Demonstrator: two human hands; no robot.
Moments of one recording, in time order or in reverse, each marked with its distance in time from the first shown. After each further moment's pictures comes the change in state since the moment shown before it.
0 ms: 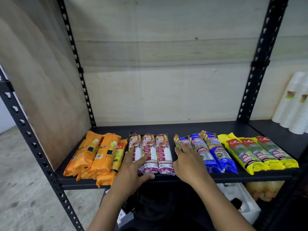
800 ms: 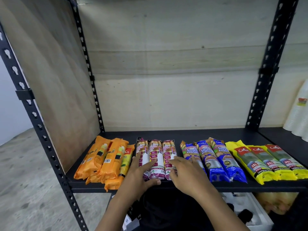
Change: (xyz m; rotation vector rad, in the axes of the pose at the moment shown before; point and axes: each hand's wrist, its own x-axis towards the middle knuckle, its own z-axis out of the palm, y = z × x) left_hand -0.003 0.001 -0.005 -0.087 0.025 0.010; right_hand -0.017 -0.024 -0.007 0.065 0.031 -0.174
